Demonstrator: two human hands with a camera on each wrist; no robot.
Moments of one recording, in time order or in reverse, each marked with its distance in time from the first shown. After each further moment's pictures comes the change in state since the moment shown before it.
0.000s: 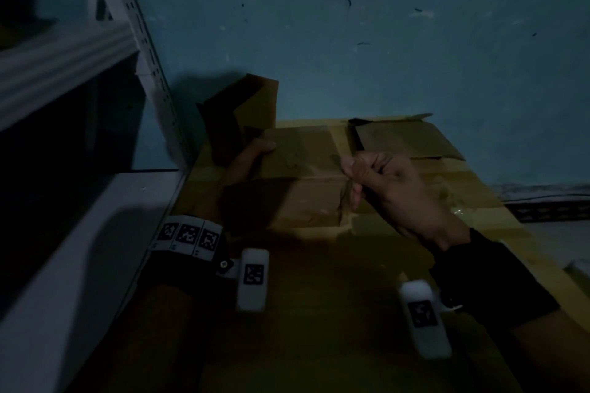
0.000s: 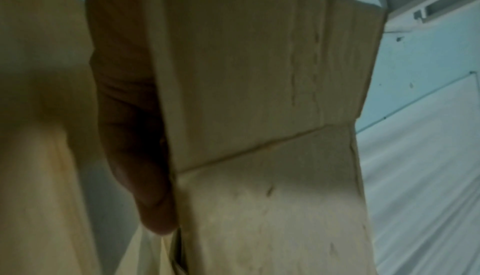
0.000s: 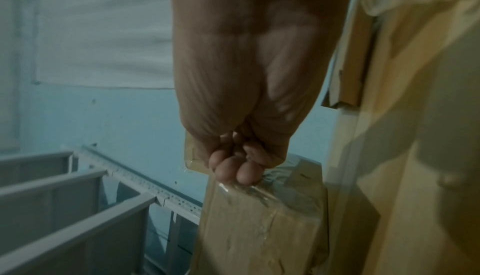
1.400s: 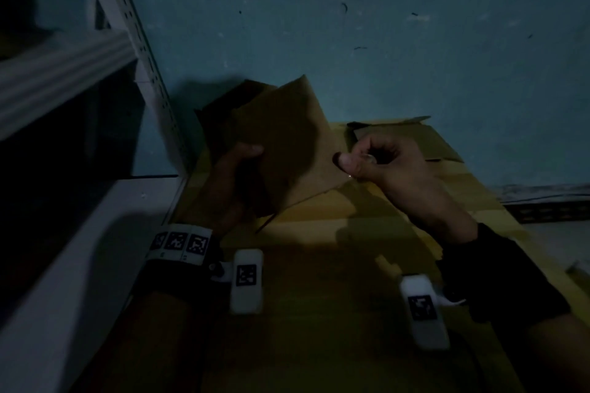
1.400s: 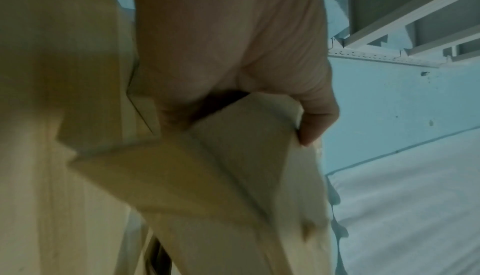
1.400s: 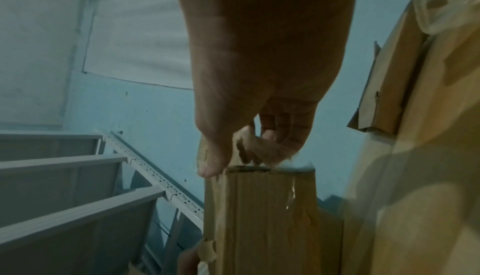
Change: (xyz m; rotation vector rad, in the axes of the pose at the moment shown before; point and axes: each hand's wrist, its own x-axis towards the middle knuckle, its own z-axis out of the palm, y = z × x) left_hand -0.001 -0.004 -0.012 -0.353 -0.143 0.196; right_hand 0.010 -0.018 -0.009 -0.331 0.168 -0.089
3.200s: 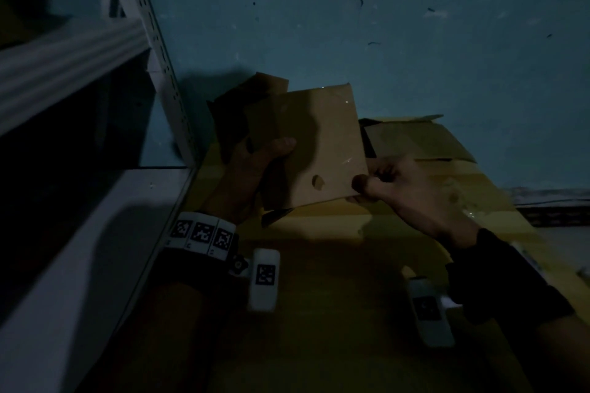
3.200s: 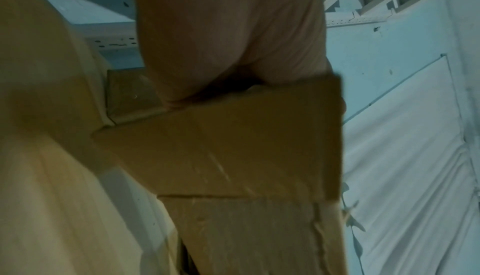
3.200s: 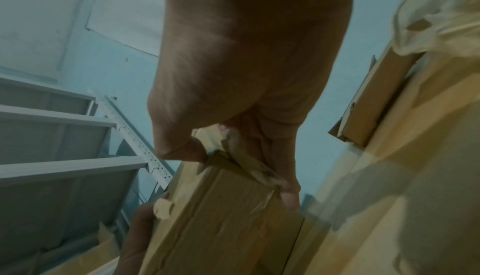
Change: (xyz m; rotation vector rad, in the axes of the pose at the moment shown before) left_hand 0.005 -0.005 0.003 0.333 0.105 0.173; right_hand -0.015 -0.005 0.007 -0.112 -0.206 0.177
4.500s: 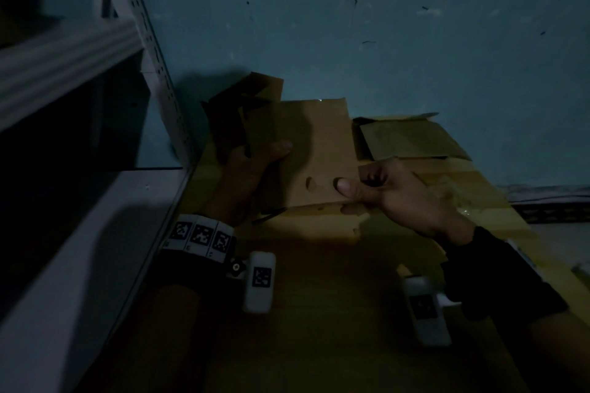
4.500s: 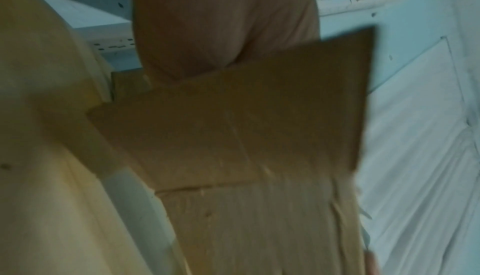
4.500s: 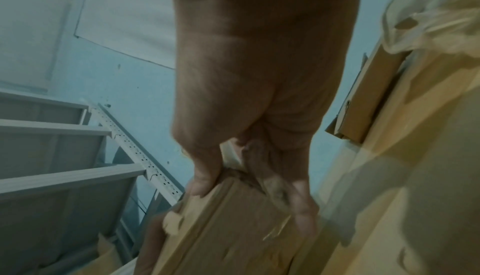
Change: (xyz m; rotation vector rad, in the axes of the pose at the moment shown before) left_hand 0.003 -0.007 0.000 0.071 0.068 -0.092; right_hand 0.004 0.016 -0.001 0.066 -0.117 0.039
